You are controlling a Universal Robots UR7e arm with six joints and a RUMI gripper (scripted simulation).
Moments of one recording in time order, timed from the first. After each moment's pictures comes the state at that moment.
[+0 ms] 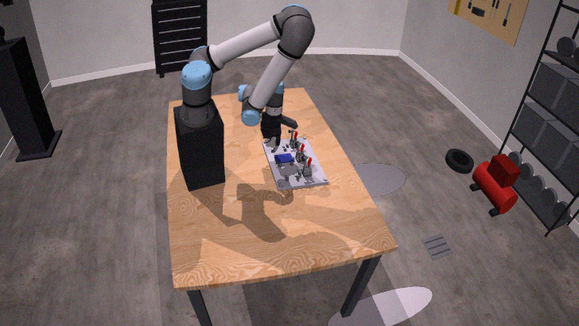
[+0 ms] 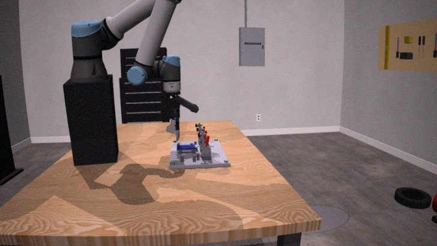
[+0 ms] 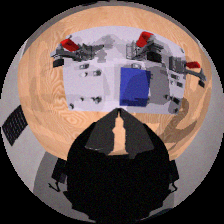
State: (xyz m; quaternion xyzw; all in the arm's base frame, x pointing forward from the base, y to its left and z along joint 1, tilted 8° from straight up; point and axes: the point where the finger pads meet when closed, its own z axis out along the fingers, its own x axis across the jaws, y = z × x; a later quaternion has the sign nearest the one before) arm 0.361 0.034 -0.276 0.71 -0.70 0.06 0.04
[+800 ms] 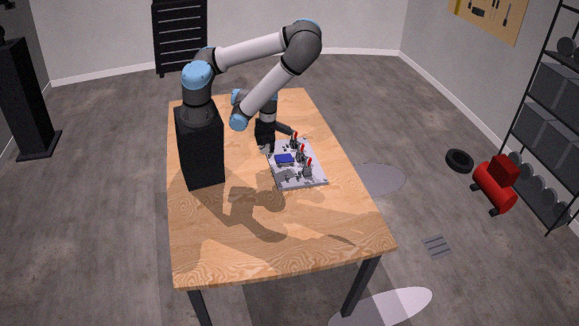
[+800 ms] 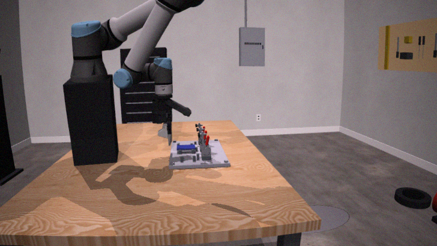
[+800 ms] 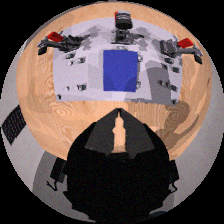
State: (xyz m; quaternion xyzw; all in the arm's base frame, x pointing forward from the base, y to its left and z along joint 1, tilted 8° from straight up) arm 0.327 0.002 -0.282 0.71 -0.70 0.06 0.04
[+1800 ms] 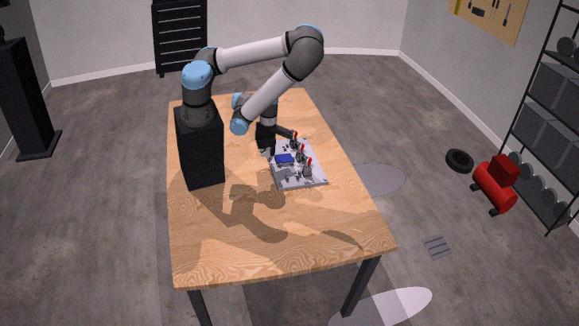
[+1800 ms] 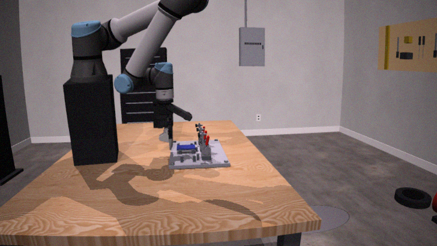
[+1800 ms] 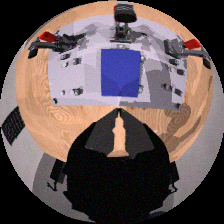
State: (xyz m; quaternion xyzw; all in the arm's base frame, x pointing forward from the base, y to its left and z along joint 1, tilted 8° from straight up) arm 0.332 -0.002 -0.301 0.71 -0.70 0.06 0.04
